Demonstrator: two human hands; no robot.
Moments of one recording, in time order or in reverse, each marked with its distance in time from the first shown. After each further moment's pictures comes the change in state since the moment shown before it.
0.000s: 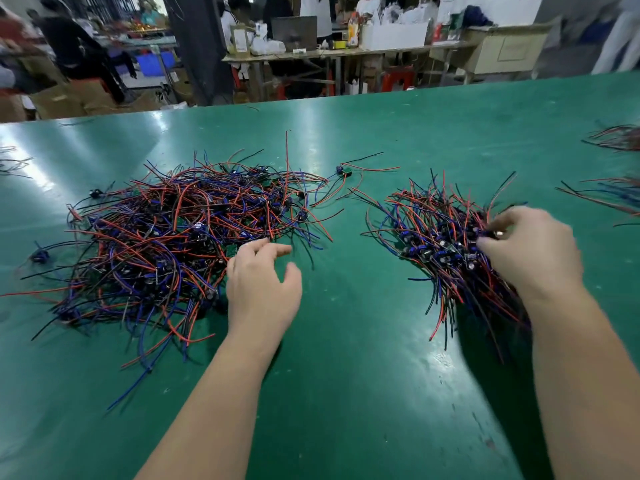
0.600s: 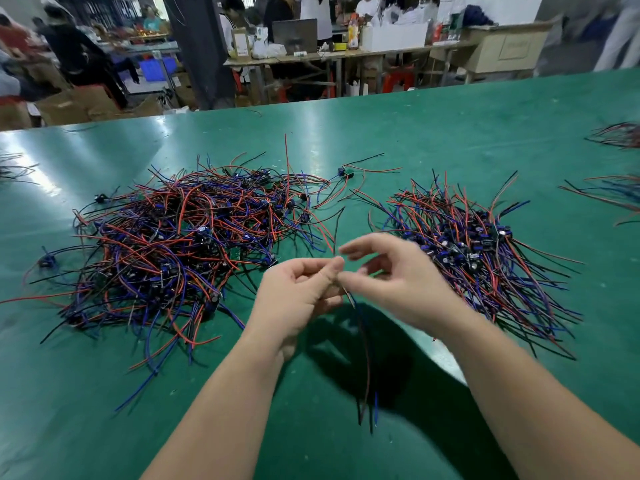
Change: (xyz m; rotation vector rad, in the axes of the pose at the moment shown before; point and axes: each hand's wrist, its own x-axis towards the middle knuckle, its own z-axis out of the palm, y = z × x) left_hand -0.015 0.032 -0.002 -1.062 -0.442 -0.409; right_hand -0.077 -0.073 0.039 0.770 -0.549 -0.512
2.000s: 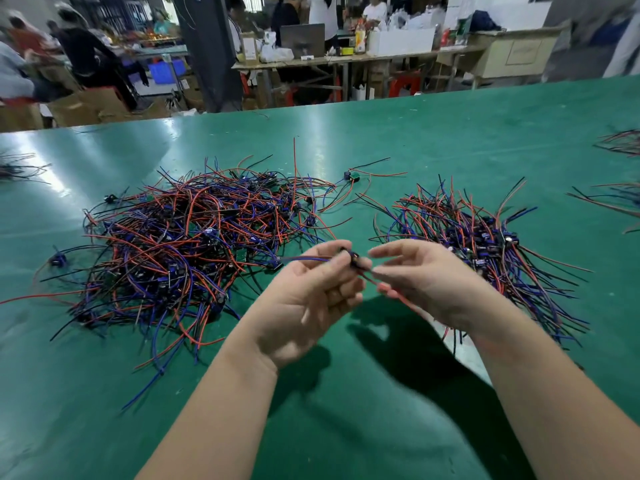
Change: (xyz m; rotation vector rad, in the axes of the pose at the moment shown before) left_hand -0.013 0.015 -0.002 -0.346 -0.419 -0.100; right_hand 0.010 0.008 -0.022 0.516 -0.034 0.469
